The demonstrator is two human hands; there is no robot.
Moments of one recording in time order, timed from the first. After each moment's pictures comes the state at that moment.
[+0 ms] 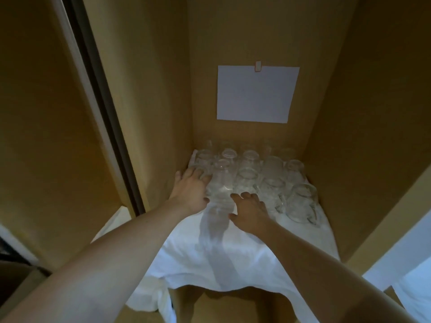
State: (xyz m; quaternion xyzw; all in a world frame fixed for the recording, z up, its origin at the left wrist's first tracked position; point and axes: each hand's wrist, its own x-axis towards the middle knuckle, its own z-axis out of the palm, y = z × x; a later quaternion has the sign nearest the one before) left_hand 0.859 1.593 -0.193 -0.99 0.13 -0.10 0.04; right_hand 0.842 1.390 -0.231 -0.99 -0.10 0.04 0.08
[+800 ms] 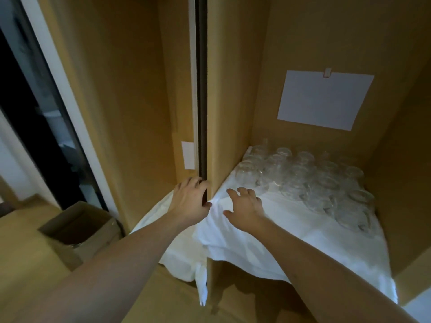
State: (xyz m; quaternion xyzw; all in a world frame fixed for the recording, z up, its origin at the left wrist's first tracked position) left_hand 0.690 1.688 -0.214 -0.98 -0.05 -0.16 -0.07; right_hand 0.744 1.510 -0.218 -0.96 -0.25 0.00 0.08
